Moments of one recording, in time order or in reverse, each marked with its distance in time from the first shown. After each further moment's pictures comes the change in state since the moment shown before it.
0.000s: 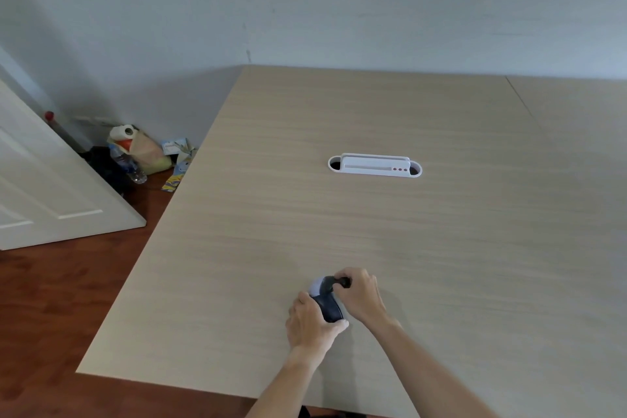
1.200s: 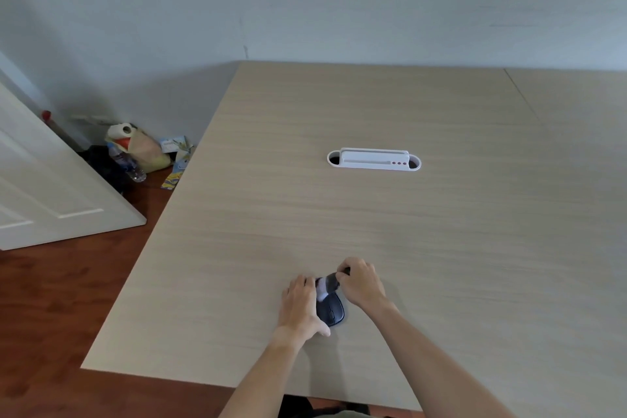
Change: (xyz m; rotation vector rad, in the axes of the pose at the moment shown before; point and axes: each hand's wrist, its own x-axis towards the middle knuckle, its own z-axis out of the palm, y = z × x) left_hand 0.025 -0.018 -0.025 0.258 -0.146 0.363; right_hand 0.011 -0.004 0.001 -0.091 -0.051 0.108
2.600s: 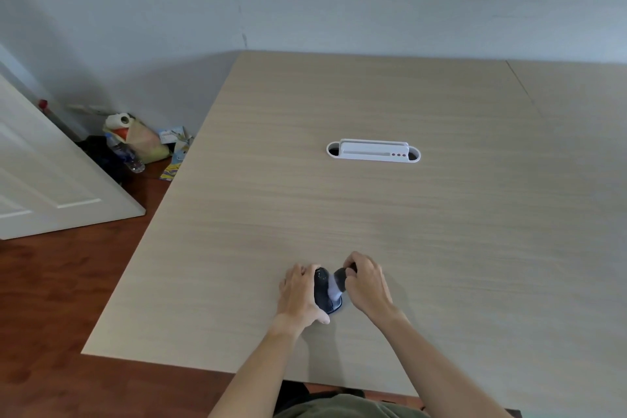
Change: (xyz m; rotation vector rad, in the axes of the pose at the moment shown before) left_hand -0.002 0.000 0.003 -0.080 -0.006 -0.023; right_hand -0.023 0.020 0.000 0.043 0.122 -0.166
